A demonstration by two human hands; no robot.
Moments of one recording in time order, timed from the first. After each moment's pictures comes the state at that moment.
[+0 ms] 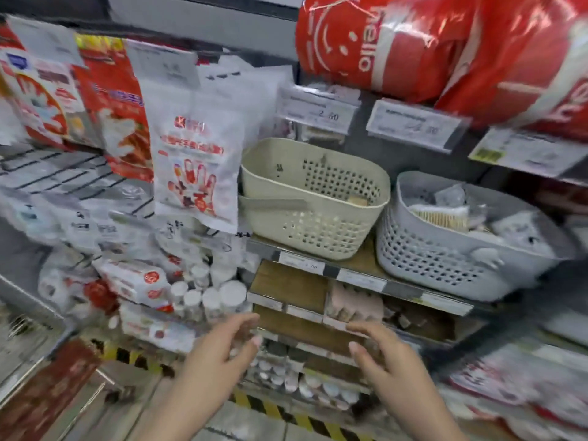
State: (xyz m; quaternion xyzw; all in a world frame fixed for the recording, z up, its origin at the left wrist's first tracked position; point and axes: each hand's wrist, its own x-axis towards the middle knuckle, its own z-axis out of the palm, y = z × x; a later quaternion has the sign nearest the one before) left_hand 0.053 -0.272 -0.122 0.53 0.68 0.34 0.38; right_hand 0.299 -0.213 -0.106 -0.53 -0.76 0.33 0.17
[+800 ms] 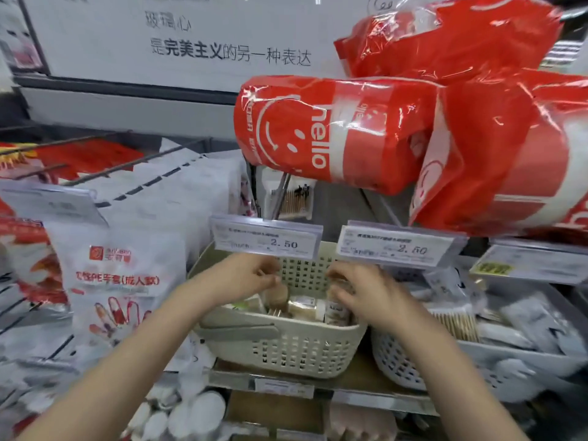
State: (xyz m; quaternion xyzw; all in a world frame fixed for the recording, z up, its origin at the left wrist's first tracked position) left_hand 0.027 0.028 -0.015 0.74 0.59 0.18 0.27; right_hand 0.253 0.024 -0.010 -0.51 -0.85 0.08 0.13
